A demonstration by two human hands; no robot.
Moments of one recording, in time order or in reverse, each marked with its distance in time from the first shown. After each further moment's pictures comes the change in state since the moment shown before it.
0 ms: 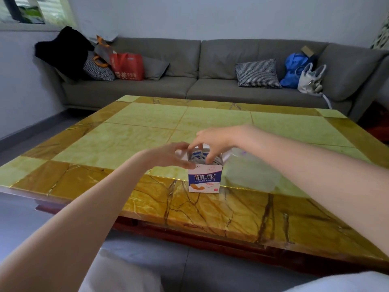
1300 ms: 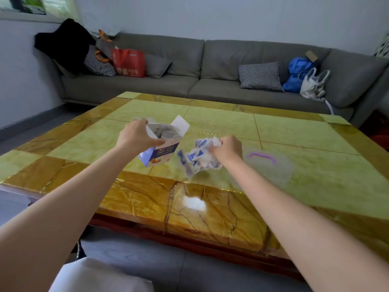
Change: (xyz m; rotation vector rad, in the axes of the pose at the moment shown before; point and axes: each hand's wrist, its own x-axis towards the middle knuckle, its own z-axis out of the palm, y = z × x) left_hand 0.000 -0.047 -0.043 0.229 0.648 -0.251; right_hand 0.032 0.004 0.061 0.855 0.733 0.697
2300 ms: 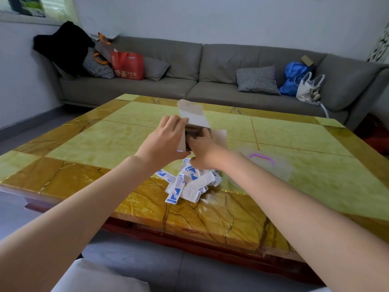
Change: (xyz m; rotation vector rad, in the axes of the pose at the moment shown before) left_hand -0.041 0.035 0.009 0.164 0.227 0.662; right_hand -0.017 -0.040 0.005 -0.772 -0.332 -0.618
